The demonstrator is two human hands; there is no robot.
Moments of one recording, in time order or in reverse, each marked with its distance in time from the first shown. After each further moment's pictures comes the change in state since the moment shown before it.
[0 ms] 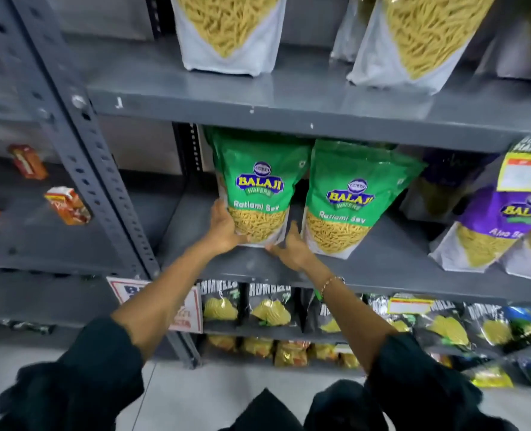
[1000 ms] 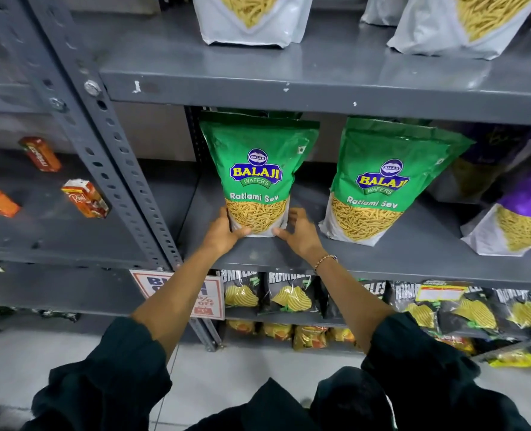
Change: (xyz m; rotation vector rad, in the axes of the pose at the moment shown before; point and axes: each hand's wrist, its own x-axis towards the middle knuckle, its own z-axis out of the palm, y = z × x) left_hand 0.002 -0.069 -0.006 -0.165 -0.038 -0.174; right_hand 0.033 -0.003 0.041 0.243 0.156 -0.026
